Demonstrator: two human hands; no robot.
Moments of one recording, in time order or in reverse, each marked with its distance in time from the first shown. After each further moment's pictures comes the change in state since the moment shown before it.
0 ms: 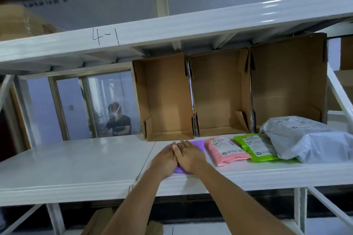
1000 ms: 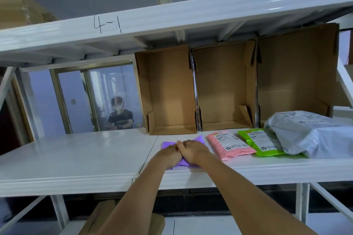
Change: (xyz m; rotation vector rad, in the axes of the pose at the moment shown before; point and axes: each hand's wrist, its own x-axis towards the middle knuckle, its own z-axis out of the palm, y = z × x) left_hand 0.005 0.009 -0.008 -0.252 -0.261 -0.222; right_hand 0.006 0.001 -0.004 0.073 -0.158 0.051
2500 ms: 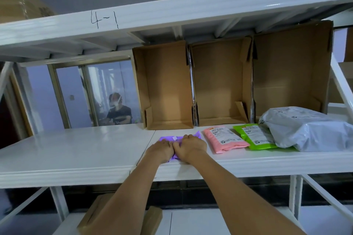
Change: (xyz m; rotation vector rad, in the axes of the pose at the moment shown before) left_hand -0.004 -0.010 0.002 0.072 0.141 -0.064; right_hand -0.021 -0.013 0.000 -0.293 0.104 0.161
